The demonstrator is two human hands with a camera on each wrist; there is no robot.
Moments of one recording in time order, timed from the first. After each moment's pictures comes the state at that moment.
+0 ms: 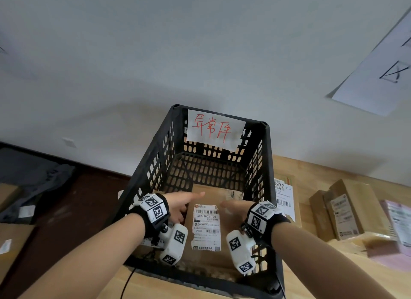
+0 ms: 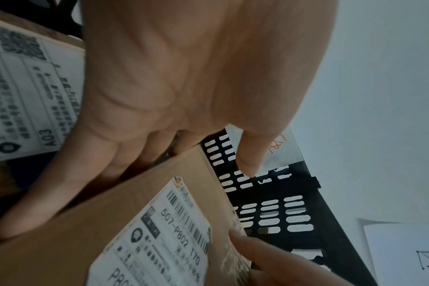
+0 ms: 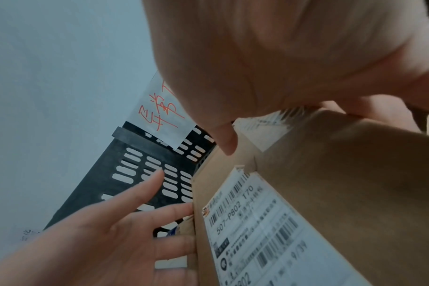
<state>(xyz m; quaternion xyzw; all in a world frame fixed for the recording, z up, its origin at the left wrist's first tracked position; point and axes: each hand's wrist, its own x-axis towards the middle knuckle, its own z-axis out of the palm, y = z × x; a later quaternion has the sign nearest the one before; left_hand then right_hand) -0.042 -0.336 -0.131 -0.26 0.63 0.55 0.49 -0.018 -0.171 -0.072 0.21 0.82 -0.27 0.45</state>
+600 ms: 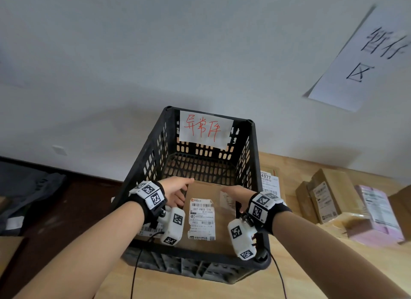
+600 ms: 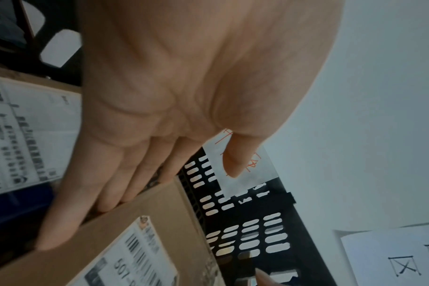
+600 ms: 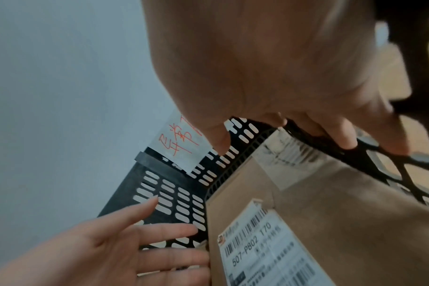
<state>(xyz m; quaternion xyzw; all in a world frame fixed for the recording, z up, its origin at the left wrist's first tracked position) -0.033 -0.339 -0.102 -0.23 0.68 0.56 0.42 0.000 -0.150 -0.075 0.26 0.79 -0.44 0.34</state>
